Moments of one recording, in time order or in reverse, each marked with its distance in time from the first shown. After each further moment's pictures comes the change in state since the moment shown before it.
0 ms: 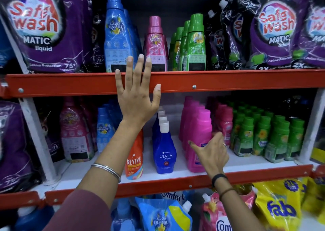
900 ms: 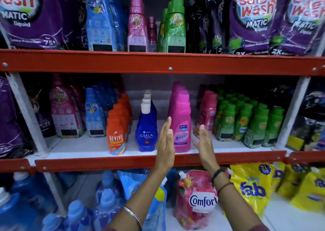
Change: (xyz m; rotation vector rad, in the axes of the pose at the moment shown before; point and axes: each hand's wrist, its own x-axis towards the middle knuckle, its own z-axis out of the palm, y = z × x) left_hand -0.167 0.161 -0.028 -1.180 -0.627 -0.807; right_hand -0.010 0.058 -0.039 0.872 -0.496 0.191
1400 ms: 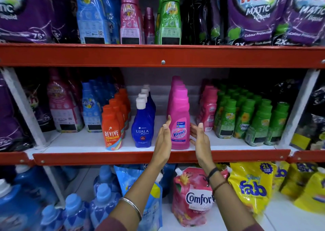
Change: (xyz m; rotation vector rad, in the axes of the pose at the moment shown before) left_hand 0.013 -0.009 0.012 -0.014 -0.007 -0.191; right_hand 0.014 0.016 -0.007 0.044 -0.052 0.001
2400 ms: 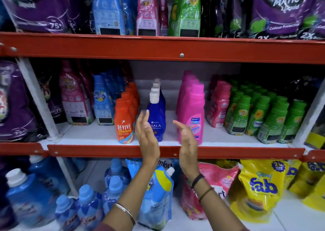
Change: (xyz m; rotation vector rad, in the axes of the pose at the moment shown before) left_hand -0.006 -0.022 -0.062 -0.078 0.501 0.226; right_hand -0.047 0.010 0.077 -0.006 -0.061 -0.357
